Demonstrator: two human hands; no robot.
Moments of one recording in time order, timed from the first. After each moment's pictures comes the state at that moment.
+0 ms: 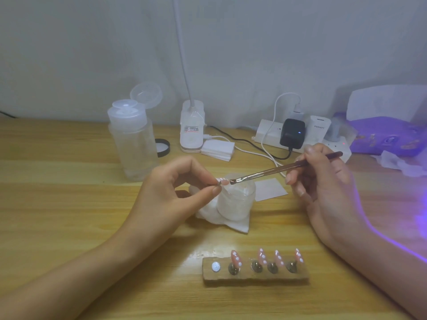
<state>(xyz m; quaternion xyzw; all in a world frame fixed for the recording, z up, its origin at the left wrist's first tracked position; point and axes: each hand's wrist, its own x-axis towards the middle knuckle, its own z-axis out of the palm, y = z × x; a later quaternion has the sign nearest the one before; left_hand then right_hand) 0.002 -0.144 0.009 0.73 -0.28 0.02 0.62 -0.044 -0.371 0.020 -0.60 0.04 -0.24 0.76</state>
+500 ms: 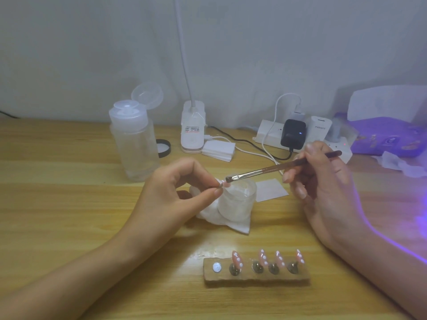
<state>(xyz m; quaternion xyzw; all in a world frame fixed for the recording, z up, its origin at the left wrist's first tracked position) -0.001 -0.145 0.012 0.74 -0.28 0.02 0.62 -0.043 -0.370 0.019 -0.60 -0.01 -0.22 0.77</state>
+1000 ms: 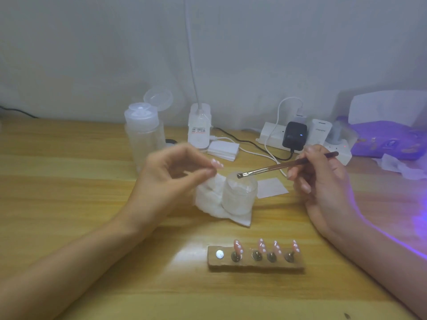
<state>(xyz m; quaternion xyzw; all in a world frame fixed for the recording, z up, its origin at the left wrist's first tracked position) 0.001 -0.137 0.028 0.68 -0.28 0.04 0.67 -0.038 -0.377 0.019 -0.59 0.05 -0.24 0.77</state>
